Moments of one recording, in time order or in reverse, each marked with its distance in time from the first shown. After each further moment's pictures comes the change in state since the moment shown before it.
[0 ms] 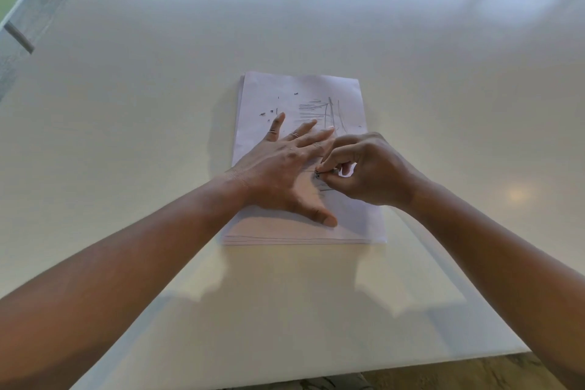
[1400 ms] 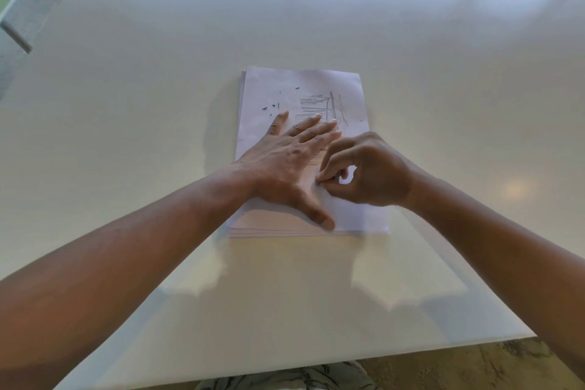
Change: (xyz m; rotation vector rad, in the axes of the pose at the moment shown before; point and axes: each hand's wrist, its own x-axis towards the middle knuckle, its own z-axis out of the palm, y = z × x) left_hand 0.001 0.002 -0.002 -0.003 -0.071 -0.039; right_hand -0.003 -0.007 0.000 0.015 -0.110 -0.108
